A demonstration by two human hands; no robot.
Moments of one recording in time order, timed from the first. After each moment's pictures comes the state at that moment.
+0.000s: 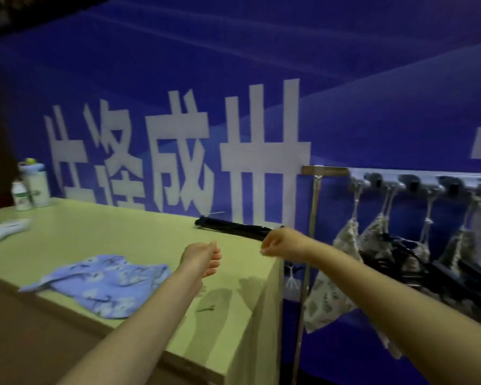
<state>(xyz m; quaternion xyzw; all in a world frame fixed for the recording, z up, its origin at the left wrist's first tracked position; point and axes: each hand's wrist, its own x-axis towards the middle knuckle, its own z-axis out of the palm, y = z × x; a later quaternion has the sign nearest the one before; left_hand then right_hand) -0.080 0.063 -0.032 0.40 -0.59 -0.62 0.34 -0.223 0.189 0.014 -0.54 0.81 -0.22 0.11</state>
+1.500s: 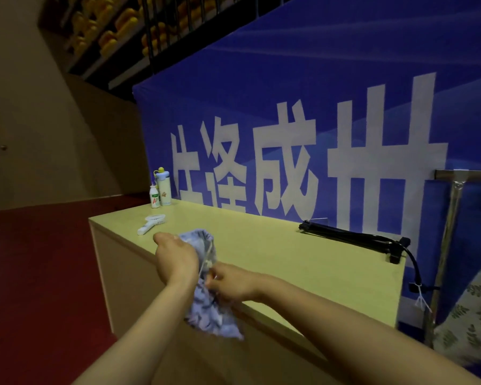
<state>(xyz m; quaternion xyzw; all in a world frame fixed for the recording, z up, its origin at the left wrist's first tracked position) 0.181 0.026 0.015 0.57 -0.49 -0.23 0.61 0.076 0.036 -0.021 -0.76 0.58 -0.21 0.23</state>
